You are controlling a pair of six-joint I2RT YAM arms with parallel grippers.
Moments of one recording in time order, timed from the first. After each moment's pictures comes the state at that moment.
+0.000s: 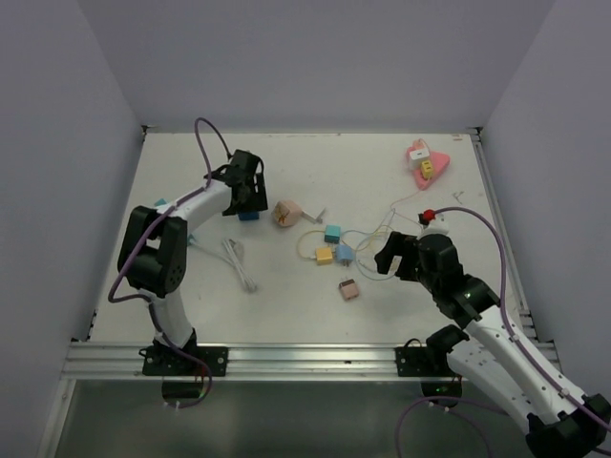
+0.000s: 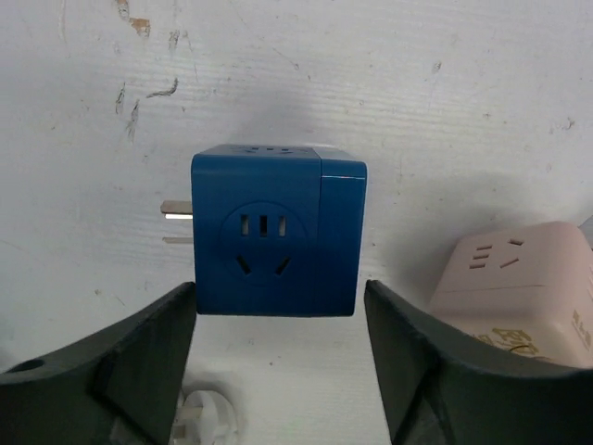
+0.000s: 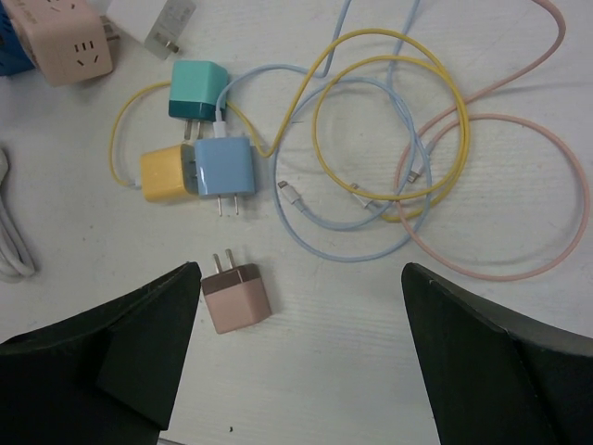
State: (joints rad) left arm -0.35 1.84 1.29 -0.48 -0.22 -0.46; right arm 0.50 0.65 0.56 -0.52 0.18 0.56
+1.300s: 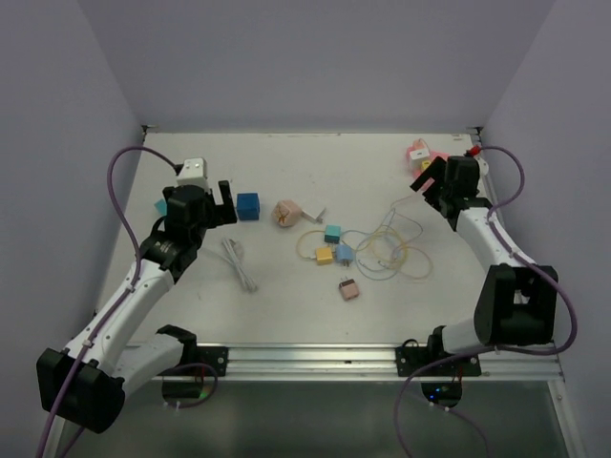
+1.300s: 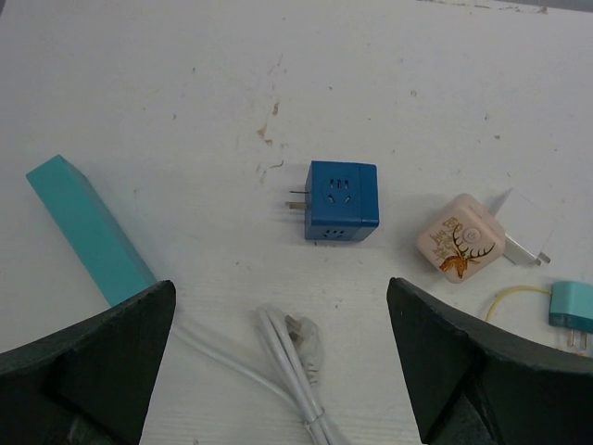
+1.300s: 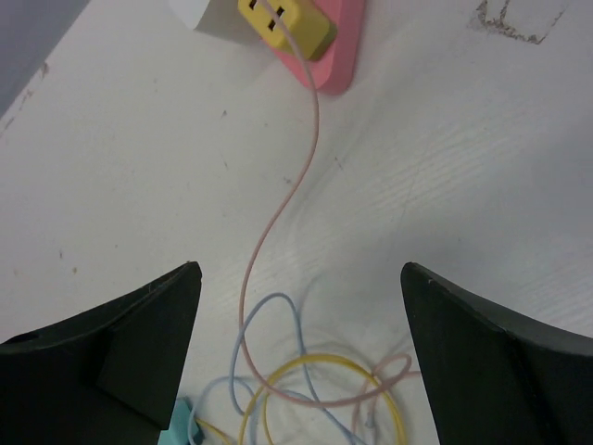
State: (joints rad) left arm -0.33 0.99 0.81 -0.29 -0.32 -0.27; right arm 0.00 1.41 0.99 -0.26 0.16 0.62
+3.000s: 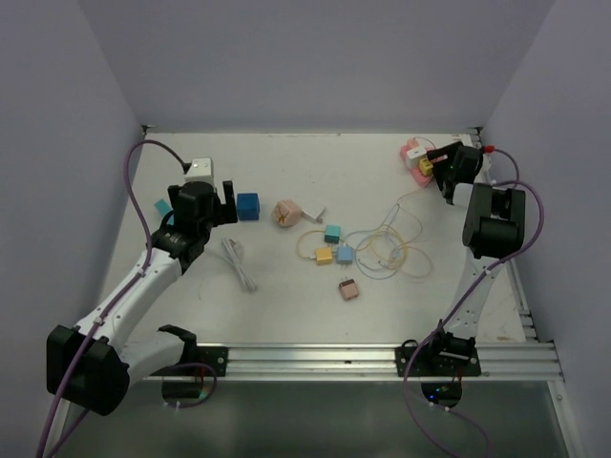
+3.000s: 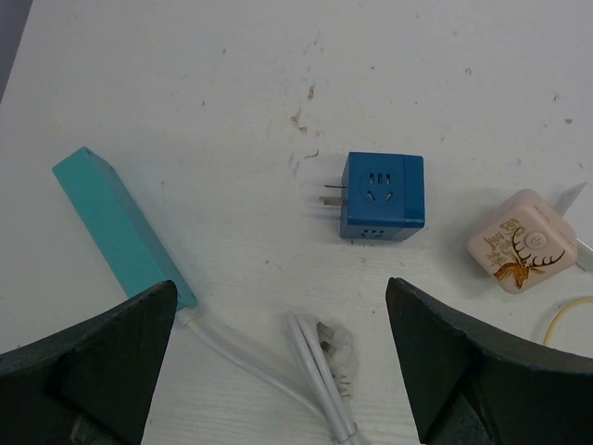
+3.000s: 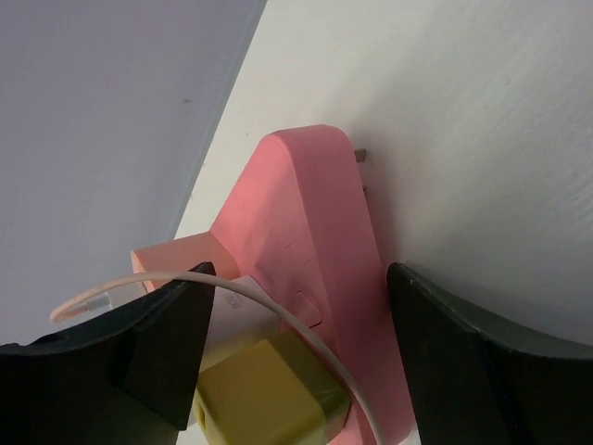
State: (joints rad) left arm -0.33 1.09 0.81 -0.25 -0.40 -0.23; right arm -0.20 2.20 1.34 0.40 -0.02 1.01
